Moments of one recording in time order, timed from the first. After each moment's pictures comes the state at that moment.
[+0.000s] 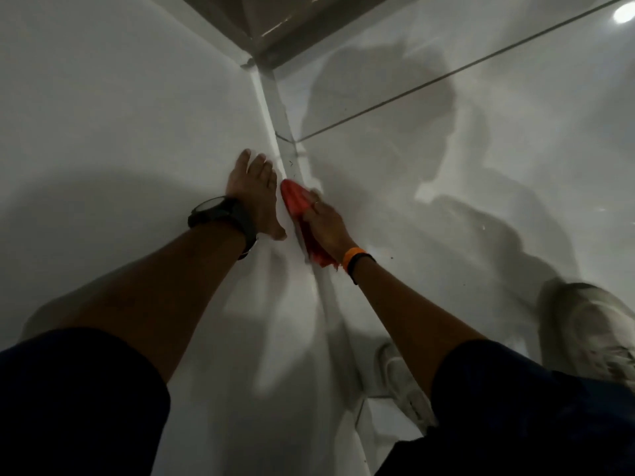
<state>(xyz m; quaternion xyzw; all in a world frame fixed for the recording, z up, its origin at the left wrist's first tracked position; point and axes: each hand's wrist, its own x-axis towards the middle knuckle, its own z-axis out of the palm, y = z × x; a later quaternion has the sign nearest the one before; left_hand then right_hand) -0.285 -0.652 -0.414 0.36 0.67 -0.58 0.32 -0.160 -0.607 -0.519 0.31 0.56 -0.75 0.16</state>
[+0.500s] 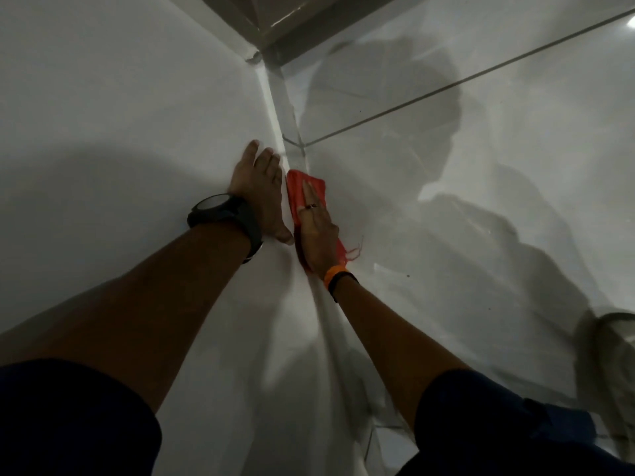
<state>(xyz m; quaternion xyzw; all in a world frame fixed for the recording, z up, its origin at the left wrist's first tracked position) -0.310 -0.649 -0.440 0.38 0.63 -0.61 0.29 -0.193 -0.645 -0.541 0.29 0.62 -0.72 0.12</state>
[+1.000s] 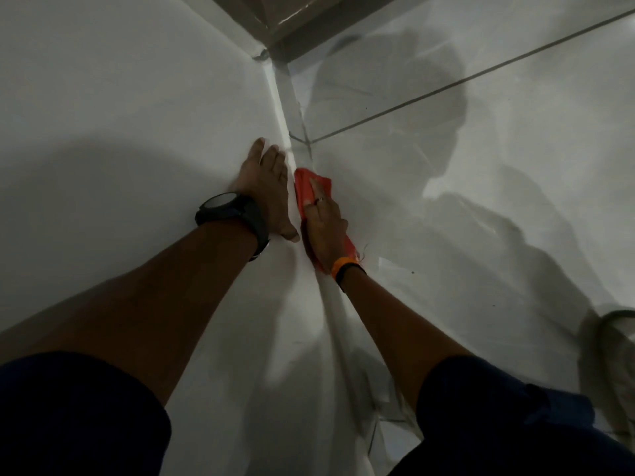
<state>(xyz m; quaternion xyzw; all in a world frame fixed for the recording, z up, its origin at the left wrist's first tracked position) -0.299 -0.648 -0.434 0.38 0.62 -0.62 0.30 -0.192 -0.647 -0.554 0.33 0.60 -0.72 0.15</state>
